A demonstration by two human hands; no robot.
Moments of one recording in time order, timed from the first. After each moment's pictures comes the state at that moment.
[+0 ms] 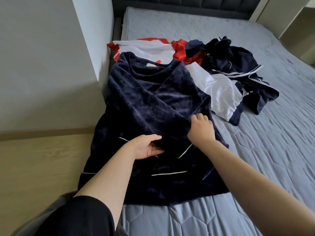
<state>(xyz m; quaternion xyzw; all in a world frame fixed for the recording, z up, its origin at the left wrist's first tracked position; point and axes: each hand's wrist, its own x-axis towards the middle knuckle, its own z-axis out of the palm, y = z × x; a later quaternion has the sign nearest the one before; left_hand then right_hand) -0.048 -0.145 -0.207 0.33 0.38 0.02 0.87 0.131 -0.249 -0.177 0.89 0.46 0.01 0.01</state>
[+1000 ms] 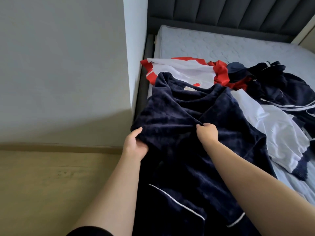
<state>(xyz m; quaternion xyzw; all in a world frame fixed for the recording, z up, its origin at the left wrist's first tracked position) -0.067 0.032 -0.242 0.04 0.31 0.39 0.87 0.138 -0.045 -0.215 0.87 0.22 -0.21 -0.39</state>
